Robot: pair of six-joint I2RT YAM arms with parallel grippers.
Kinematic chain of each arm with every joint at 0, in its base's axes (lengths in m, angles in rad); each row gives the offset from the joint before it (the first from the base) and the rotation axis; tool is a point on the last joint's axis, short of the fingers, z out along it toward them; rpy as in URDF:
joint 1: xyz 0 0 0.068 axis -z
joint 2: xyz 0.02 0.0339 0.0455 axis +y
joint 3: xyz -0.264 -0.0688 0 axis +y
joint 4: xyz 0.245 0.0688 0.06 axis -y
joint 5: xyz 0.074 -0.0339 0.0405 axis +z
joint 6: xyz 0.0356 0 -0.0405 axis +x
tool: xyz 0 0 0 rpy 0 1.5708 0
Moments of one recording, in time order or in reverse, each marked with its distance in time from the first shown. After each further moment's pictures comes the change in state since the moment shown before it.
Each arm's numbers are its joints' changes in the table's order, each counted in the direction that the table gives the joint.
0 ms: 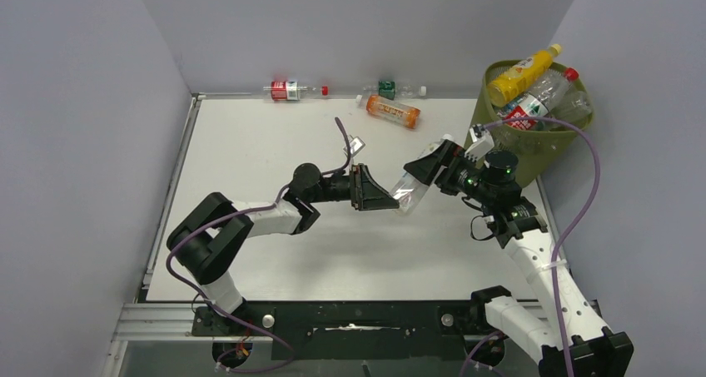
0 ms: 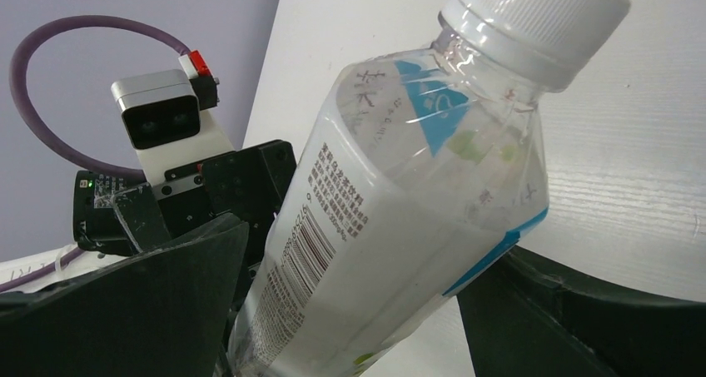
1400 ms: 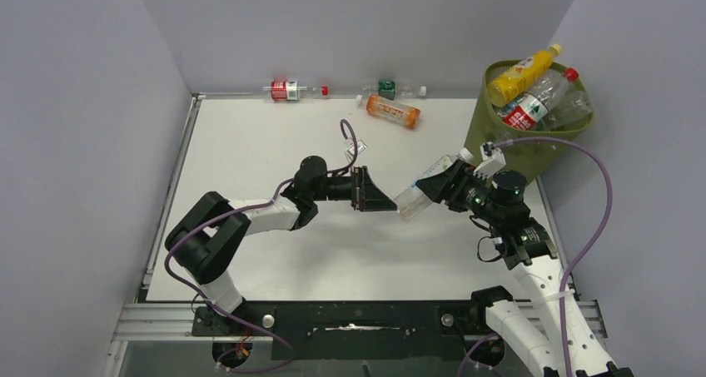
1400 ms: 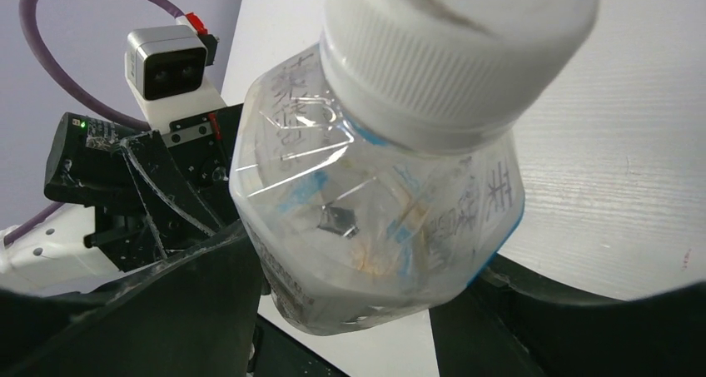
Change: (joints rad) left arm -0.028 0.005 -0.033 -0.282 -0.006 0.203; right arm 0.014 -0.180 0.081 -0.124 -0.074 -0.032
